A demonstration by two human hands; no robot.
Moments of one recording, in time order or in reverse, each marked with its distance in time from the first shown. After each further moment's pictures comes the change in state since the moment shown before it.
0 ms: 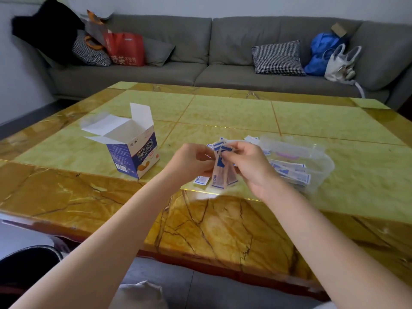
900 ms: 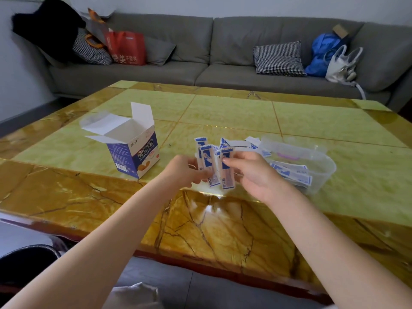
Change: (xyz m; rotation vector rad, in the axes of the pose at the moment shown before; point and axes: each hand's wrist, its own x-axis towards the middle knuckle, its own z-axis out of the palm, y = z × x) left_hand 0.000 -0.021 -0.004 0.093 -0.031 -0.204; right_hand 0.001 0.009 -0.003 0.126 -0.131 0.163
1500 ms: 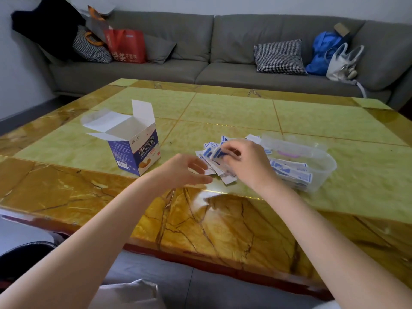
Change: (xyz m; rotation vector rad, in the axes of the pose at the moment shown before) left_hand -0.008 -0.001 -0.014 0.139 -0.153 0.105; right_hand -0.003 -0.004 0.001 -0.874 0.173 -0.510
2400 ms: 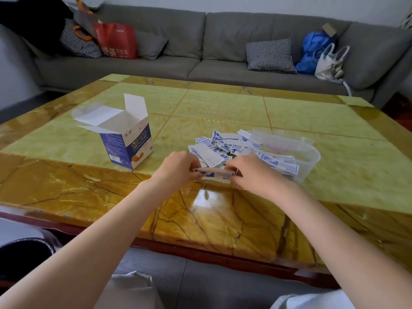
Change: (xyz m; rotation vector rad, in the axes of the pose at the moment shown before) left_hand 0.006 -0.004 0.022 0.442 0.210 0.153; right_hand -0.026 0.012 -0.021 -0.441 -0.402 -0.039
